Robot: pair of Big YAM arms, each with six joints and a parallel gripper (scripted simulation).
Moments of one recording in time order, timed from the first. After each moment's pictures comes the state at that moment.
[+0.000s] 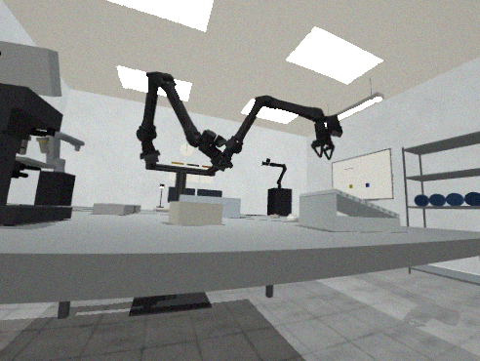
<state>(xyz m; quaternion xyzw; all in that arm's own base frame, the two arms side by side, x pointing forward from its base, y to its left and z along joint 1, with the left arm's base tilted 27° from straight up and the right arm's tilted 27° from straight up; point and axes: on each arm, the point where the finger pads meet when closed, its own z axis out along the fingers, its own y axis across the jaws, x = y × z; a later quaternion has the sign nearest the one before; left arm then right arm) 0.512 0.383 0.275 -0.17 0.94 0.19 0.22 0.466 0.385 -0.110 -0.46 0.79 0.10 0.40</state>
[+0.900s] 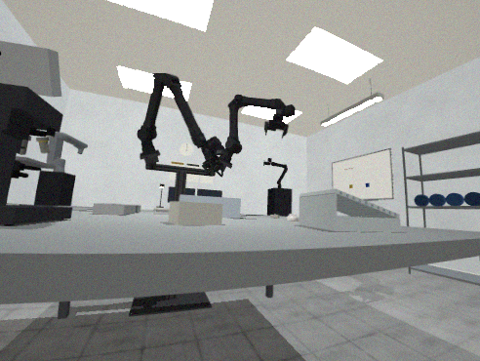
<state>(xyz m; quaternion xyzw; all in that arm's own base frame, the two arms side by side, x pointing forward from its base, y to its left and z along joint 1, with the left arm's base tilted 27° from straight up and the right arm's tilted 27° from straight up) 0.323 0.135 0.277 0.25 0.93 0.06 0.27 0.380 0.333 -0.161 -0.36 0.88 -0.10 0.31</state>
